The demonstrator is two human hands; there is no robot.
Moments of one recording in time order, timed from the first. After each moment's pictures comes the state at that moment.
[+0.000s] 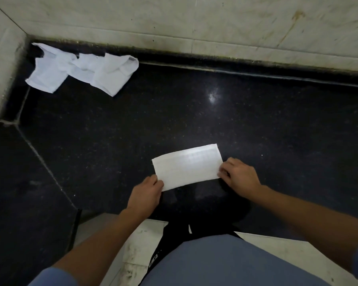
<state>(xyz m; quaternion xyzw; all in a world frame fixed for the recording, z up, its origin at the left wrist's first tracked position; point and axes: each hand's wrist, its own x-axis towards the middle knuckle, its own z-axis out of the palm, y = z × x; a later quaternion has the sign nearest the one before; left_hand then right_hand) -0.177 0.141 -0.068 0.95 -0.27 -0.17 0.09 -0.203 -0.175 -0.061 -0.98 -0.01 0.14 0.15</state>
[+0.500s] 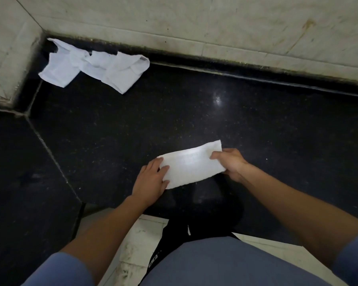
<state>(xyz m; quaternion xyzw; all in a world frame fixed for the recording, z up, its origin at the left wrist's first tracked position) -0.156 0.138 -0.060 0.95 -0.24 -0.18 0.10 -0.138 -0.123 -0.013 -0.63 0.41 0.26 0.60</state>
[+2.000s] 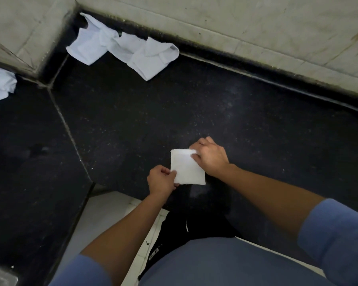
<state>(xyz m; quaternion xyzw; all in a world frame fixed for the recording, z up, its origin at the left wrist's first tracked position) -0.174 0.115 -0.050 0.76 0.37 -0.21 0.49 -0.110 -0.052 -0.054 -0.96 -0.15 0.18 0.15</state>
